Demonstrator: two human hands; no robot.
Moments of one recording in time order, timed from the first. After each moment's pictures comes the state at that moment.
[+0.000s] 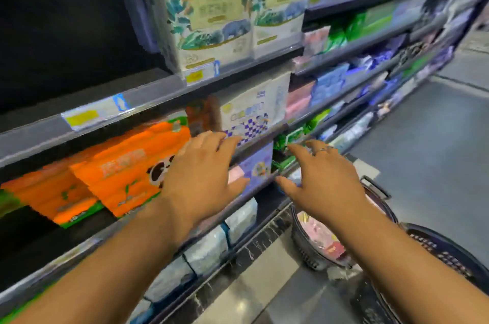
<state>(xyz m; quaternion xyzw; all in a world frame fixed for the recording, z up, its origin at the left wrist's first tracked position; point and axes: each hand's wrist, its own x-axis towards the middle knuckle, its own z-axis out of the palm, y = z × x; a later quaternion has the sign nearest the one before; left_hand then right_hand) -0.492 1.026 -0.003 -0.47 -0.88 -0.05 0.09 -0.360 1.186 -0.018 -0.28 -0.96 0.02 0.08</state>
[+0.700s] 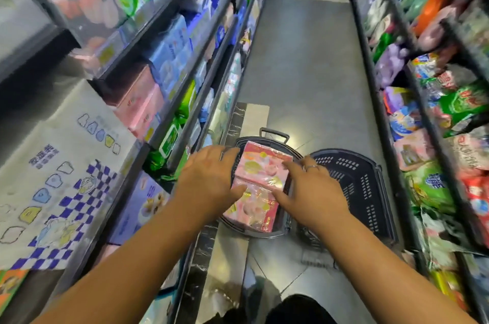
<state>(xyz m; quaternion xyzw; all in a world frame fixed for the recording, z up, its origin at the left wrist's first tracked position) -0.521 1.386 -0.133 -0.72 -0.69 -0.04 -0.06 -0.319 1.416 -0.143 -0.59 -0.79 0.13 -0.05</state>
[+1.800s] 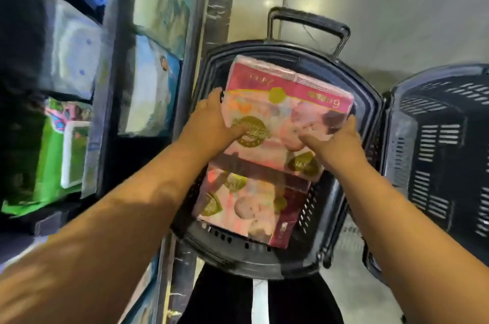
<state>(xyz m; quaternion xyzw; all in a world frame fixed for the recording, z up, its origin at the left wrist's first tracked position) -0.547 1.718 -0.632 -0.47 -0.76 -0.01 -0.44 -0.313 1.726 -0.666 -0.78 -0.40 0.48 0.00</state>
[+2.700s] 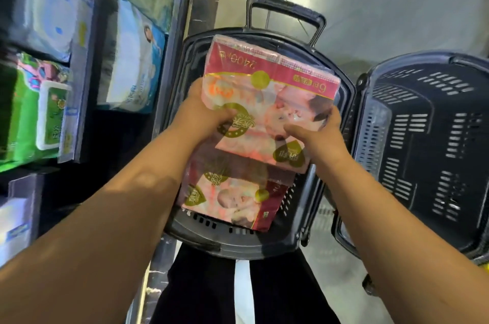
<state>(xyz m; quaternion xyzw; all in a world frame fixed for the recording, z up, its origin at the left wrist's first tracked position) -0.528 1.684 -0.639 -0.29 -0.78 -0.18 -0.53 -0.294 1.692 -0.647 -0.74 -0.32 0.57 0.16</state>
